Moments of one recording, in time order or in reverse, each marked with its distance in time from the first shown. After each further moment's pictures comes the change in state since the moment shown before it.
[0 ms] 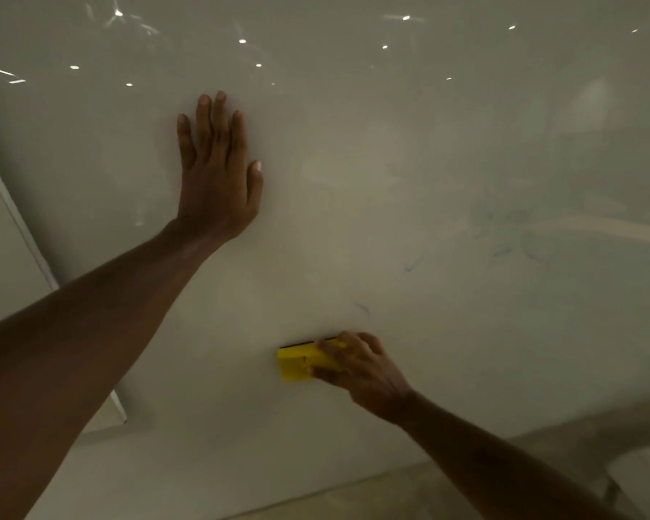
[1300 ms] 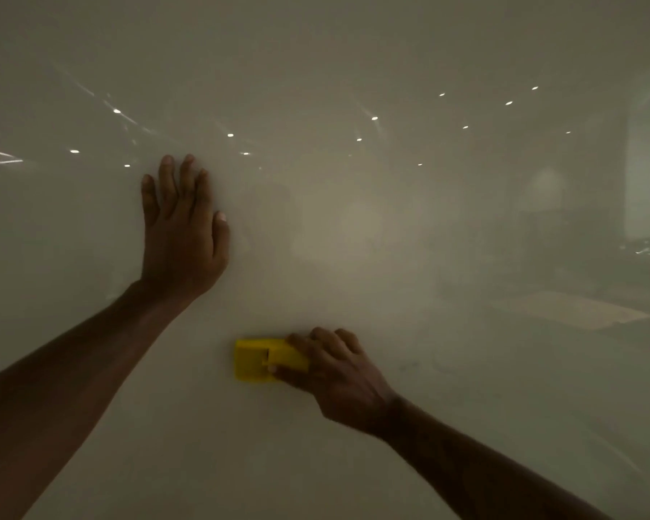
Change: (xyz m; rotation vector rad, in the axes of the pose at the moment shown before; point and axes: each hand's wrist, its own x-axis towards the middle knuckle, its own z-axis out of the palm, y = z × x) left_hand 0.116 0.112 0.021 0.028 0.149 -0.105; right_hand 0.047 0.197 -0.114 -0.106 0.158 -0.064
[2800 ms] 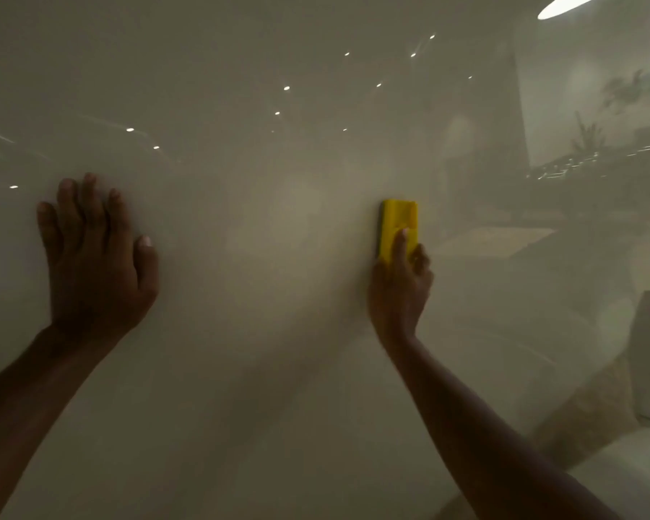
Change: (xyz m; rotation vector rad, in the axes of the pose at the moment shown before) left_hand -0.007 0.057 0.033 -0.037 0.031 0.145; right_hand -0.081 0.119 -0.061 0.005 0.500 1.389
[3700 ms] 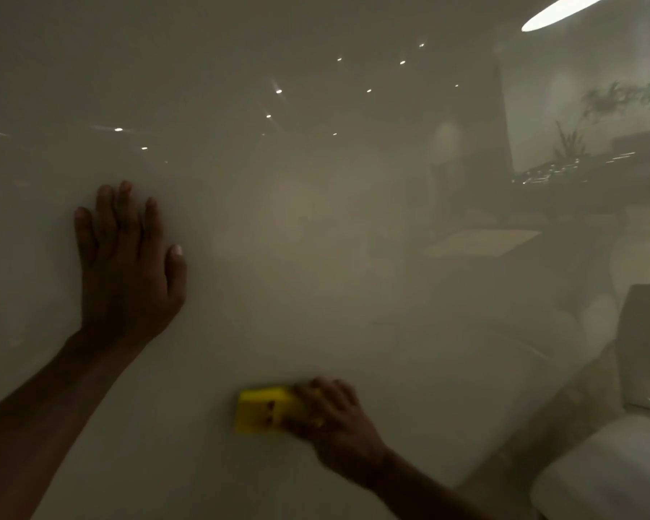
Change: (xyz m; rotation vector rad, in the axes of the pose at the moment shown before) left_hand -0.025 -0.001 0.002 -0.055 -0.041 0.044; right_hand -0.207 0.051 0.014 -0.029 -0.519 -0.946
